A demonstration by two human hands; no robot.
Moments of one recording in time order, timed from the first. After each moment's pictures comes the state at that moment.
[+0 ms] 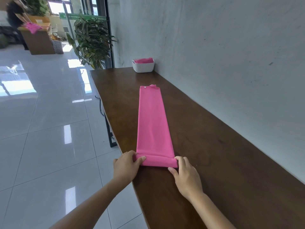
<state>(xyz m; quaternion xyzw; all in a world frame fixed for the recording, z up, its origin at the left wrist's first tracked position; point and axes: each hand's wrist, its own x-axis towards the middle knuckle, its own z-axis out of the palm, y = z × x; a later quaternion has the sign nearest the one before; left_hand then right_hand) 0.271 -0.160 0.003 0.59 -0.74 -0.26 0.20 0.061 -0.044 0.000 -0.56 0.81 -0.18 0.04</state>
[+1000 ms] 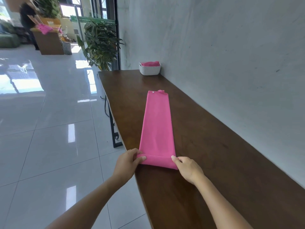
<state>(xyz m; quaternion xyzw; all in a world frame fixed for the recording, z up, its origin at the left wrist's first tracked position) 0.293 -0.163 0.011 0.51 -0.74 -0.34 0.26 0.050 -0.074 0.041 -0.53 0.81 -0.13 0.23</state>
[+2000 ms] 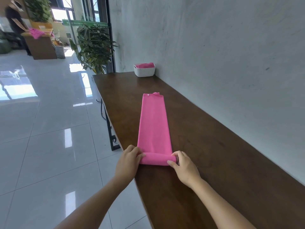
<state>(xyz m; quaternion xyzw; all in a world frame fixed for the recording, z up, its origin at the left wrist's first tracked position) 0.280 -0.166 0.017 0.50 -0.79 -0.21 0.27 0.060 -0.070 0.034 -0.55 0.79 -0.23 0.16</state>
